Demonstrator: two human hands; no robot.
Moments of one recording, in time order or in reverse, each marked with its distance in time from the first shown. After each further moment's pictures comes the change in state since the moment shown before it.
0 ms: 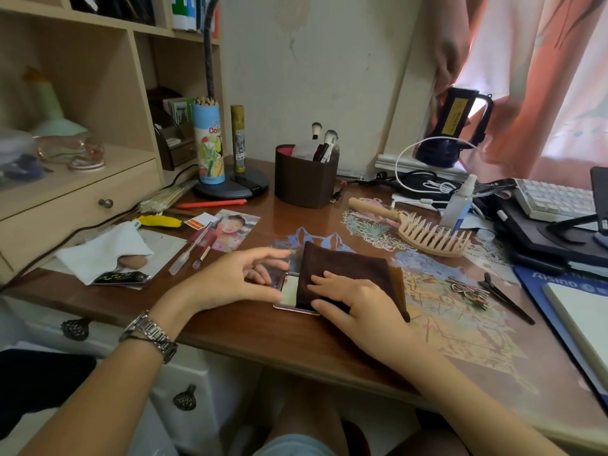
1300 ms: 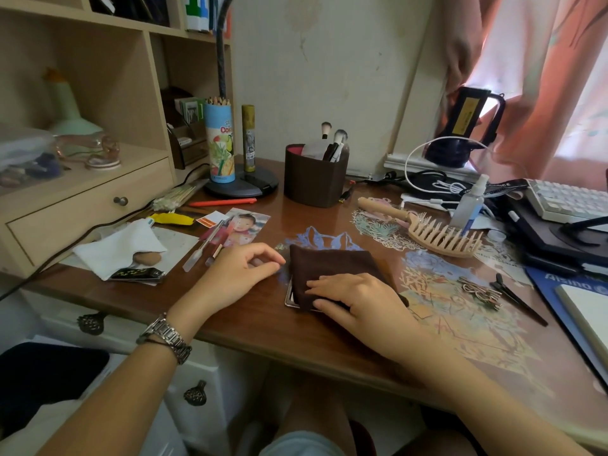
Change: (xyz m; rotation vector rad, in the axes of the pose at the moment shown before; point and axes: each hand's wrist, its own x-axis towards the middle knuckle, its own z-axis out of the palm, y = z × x) left_hand -0.005 -0.004 0.005 0.141 0.330 -0.041; right_hand 0.010 -0.005 0.000 -0.150 -0.024 -0.191
